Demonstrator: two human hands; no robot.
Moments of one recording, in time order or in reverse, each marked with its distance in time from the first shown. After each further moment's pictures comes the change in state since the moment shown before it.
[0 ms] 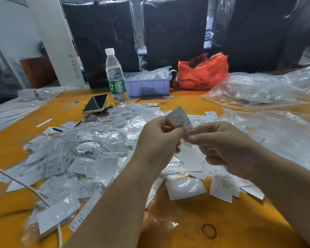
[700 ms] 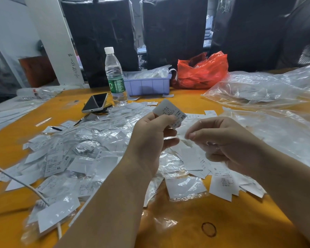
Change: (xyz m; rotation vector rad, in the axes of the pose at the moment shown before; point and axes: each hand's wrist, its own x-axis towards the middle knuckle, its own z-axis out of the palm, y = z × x) left_hand 0.003 0.010 -0.004 -0.375 0.036 -0.107; right_hand 0.000 -0.001 -0.005 -0.014 -0.052 -0.084
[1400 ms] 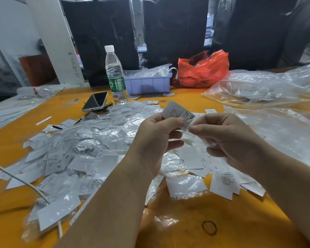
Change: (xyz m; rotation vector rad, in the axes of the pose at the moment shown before) left_hand 0.000 -0.003 0.000 0.054 -0.059 -0.061; right_hand 0.000 0.001 0.003 0.006 0.132 -0.062
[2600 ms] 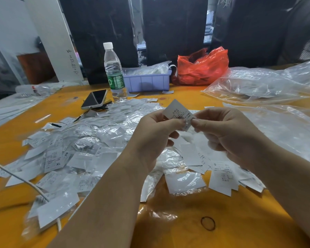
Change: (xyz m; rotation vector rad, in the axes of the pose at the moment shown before) left_hand 0.000 0.000 -0.005 0.211 -0.007 0.034; right_hand 0.001 0.001 -0.003 0.024 0.029 -0.036
